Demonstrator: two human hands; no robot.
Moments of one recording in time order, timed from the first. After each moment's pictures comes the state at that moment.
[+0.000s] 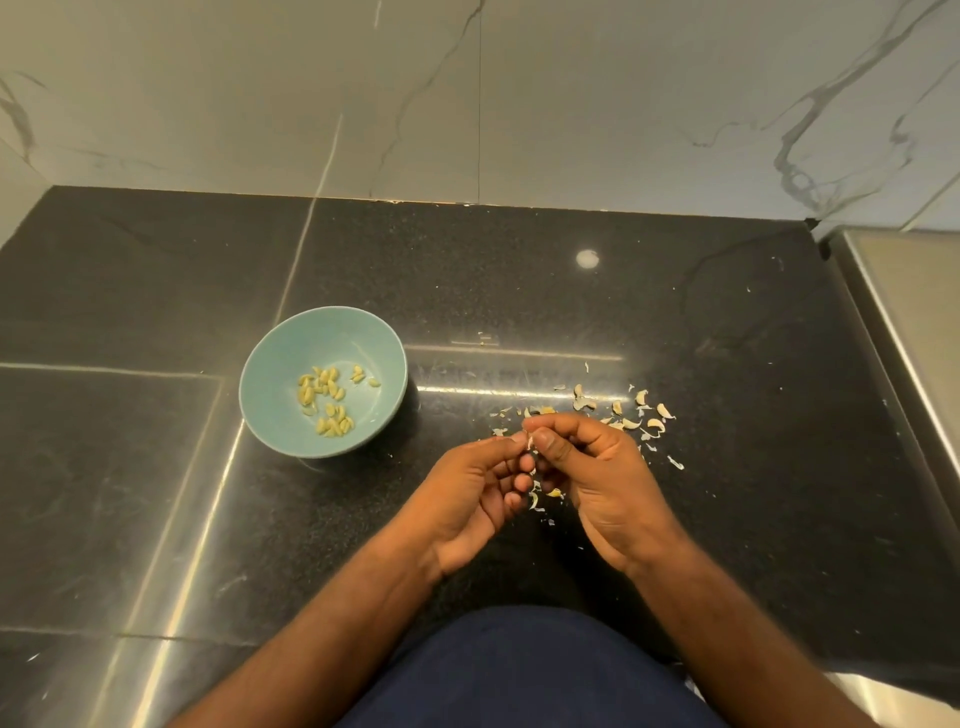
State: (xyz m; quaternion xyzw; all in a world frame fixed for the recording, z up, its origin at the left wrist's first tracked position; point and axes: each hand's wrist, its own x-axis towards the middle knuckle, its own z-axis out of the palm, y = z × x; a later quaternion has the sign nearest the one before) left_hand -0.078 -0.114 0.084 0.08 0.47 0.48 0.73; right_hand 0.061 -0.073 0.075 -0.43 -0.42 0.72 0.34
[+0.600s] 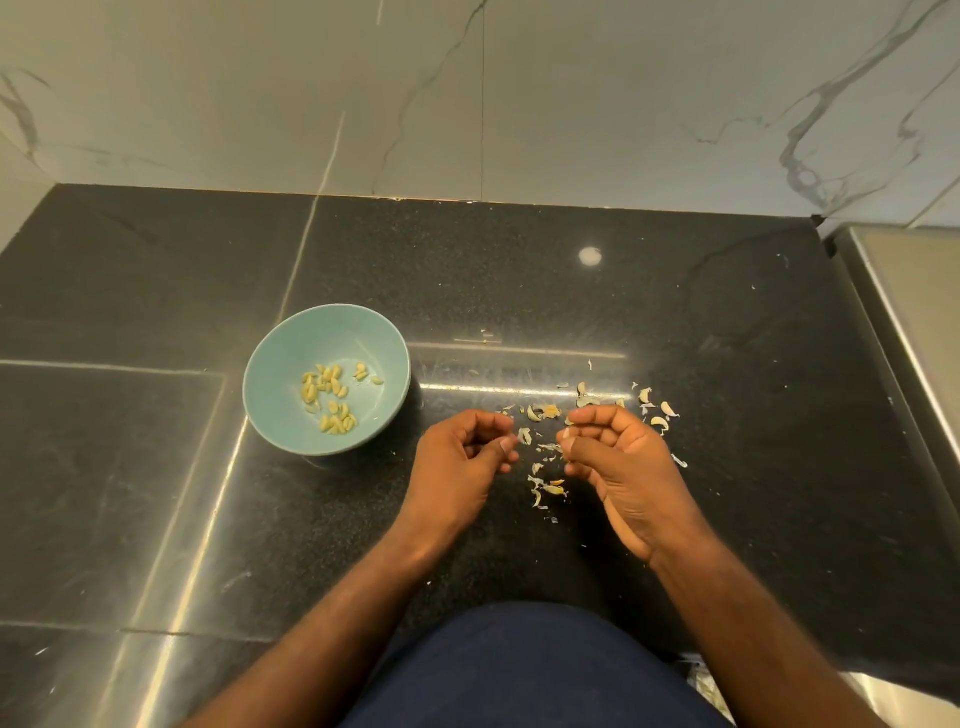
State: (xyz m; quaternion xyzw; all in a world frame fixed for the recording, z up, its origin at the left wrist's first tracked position) left_hand -0.093 -0.114 0.052 0.37 0.66 0.46 0.46; right_hand 0.077 -0.060 0.067 -0.51 -0.37 0.69 0.34
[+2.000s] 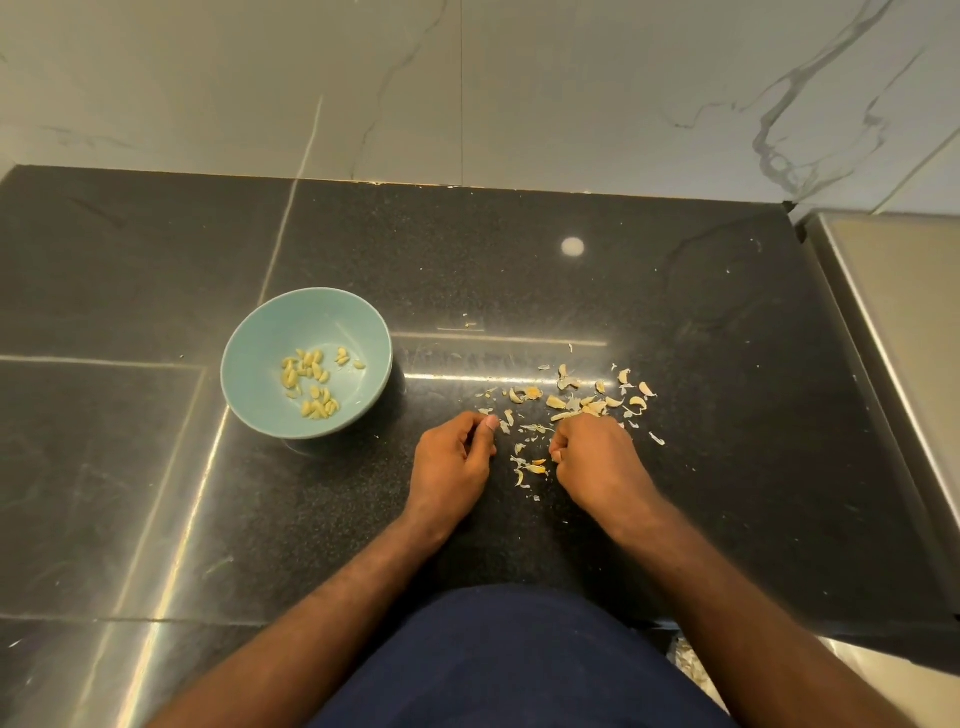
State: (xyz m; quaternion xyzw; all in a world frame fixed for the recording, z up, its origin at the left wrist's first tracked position) left_hand -0.081 -0.117 0.007 0.46 0.72 0.39 0.35; right_hand 0.074 -0.049 0.045 -0.62 -0.73 0.29 -0.06
